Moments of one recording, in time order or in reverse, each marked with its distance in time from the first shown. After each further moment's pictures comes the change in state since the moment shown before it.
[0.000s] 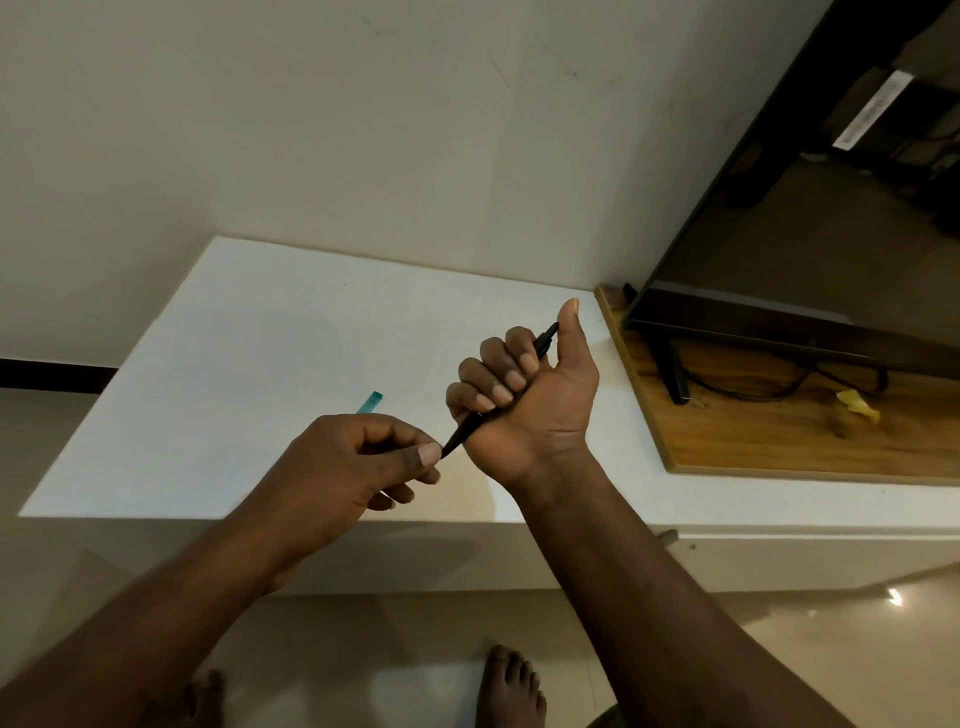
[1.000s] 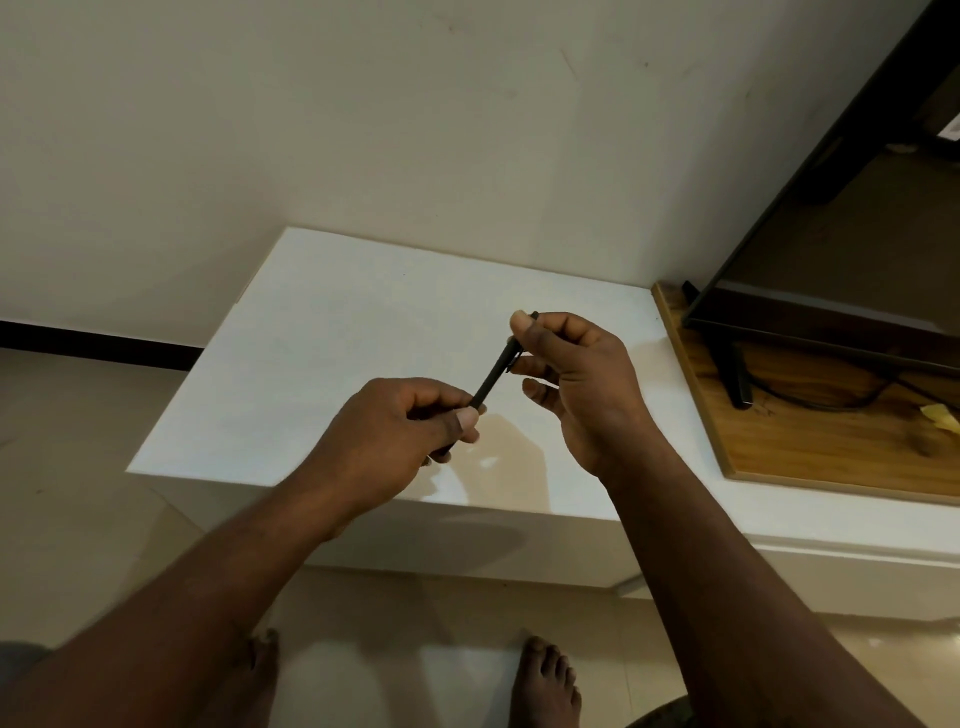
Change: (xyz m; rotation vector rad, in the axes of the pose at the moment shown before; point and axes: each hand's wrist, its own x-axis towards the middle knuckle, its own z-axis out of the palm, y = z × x) left_hand 0.003 0.004 -0.014 0.159 0.123 0.080; right_hand 0.009 -0.013 -0.004 -0.950 0.037 -0.170
